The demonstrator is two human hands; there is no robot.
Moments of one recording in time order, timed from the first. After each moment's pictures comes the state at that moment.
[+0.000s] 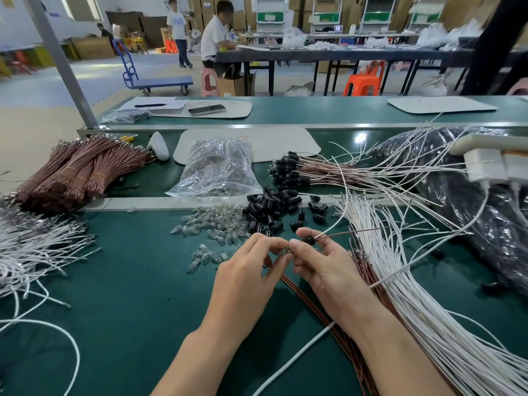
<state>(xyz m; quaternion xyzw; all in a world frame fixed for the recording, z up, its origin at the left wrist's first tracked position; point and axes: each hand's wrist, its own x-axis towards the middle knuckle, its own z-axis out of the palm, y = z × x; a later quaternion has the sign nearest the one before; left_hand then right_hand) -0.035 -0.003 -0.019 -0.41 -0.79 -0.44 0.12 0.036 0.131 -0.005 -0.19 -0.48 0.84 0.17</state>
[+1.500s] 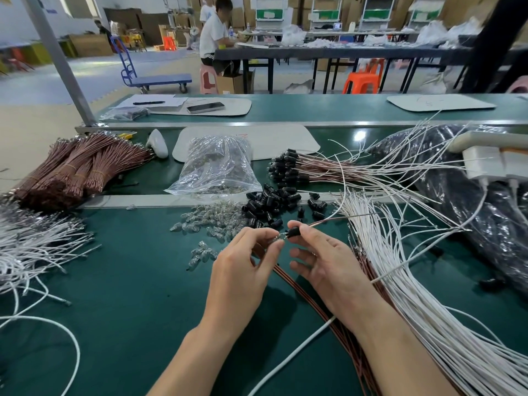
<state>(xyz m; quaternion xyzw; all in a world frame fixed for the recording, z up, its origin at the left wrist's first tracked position) -0.042 -0.001 -0.023 -0.36 -0.76 -0.53 0.11 0.037 0.134 0.002 -0.18 -0.48 0.85 0.15</state>
